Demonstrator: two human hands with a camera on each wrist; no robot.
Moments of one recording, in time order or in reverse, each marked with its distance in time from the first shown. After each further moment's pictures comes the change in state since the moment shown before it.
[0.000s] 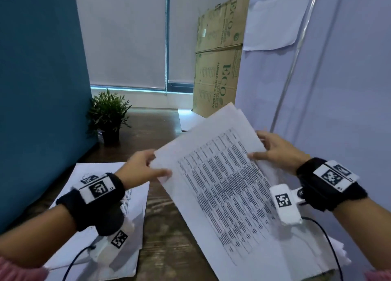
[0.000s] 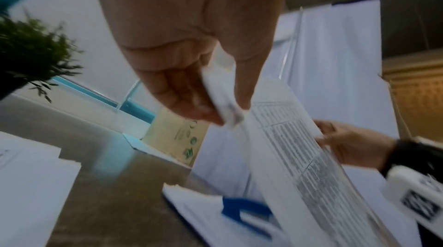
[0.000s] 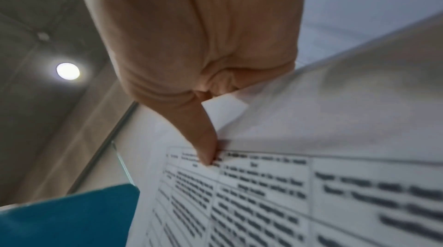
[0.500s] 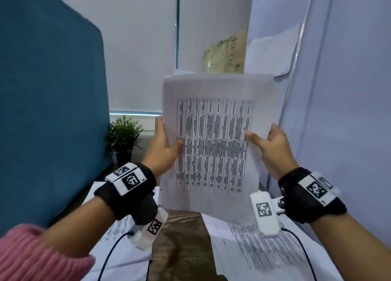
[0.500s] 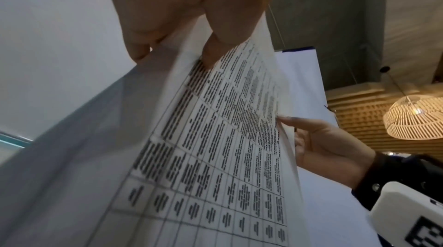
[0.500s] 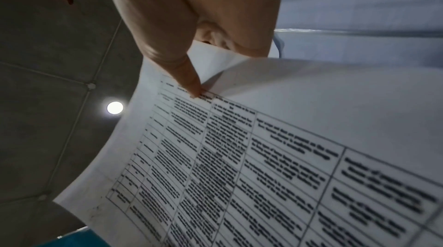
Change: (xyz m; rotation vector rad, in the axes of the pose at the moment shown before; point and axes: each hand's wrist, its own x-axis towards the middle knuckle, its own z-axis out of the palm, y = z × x) left_hand -0.013 0.092 -0.008 -0.250 0.273 0.372; right_hand -0.016 -0.073 0.021 0.428 0.504 -0.264
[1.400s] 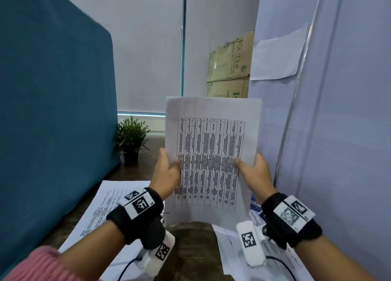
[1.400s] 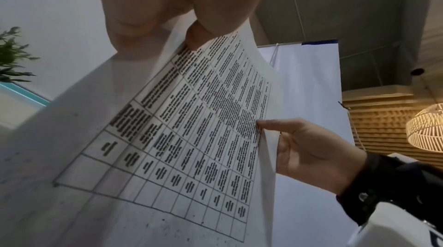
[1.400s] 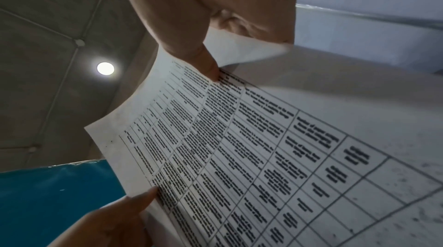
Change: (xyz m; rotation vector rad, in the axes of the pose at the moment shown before) left_hand -0.030 -0.040 0.007 0.062 0.111 -0.161; right_hand -0.035 0.041 0.039 -0.198 0.044 0.214
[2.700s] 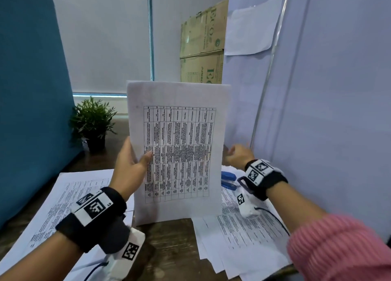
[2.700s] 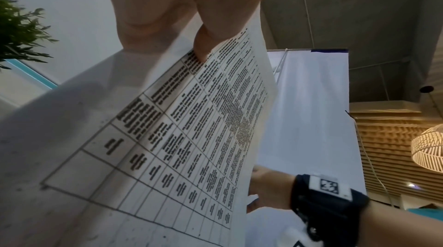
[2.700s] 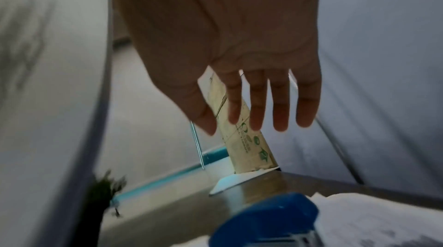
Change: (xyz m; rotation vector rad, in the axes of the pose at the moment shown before) left_hand 0.004 -0.024 0.006 -0.130 -0.013 0.027; right_hand 0.080 0.072 -0.033 -0.806 -0.222 0.244
